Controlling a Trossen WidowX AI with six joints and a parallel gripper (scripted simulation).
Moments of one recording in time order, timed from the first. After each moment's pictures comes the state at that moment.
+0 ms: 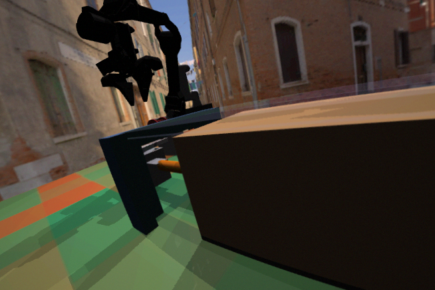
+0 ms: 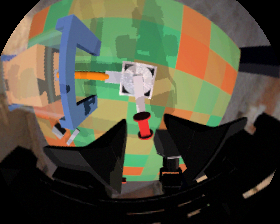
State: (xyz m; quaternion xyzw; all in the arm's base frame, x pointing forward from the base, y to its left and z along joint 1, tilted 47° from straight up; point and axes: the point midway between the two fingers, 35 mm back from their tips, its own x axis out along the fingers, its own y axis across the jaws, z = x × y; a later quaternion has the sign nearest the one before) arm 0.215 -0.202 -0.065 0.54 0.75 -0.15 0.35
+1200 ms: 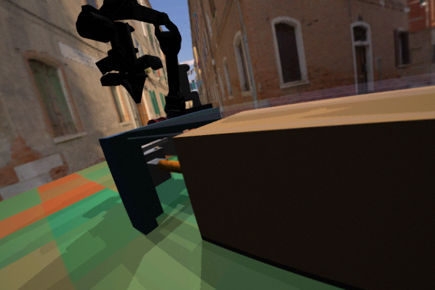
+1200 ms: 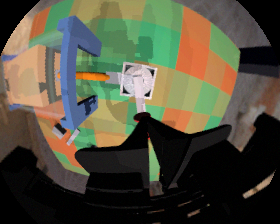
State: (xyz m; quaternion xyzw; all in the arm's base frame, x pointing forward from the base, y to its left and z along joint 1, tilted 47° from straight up) arm 0.217 -0.204 -0.064 0.54 0.75 -0.15 0.36
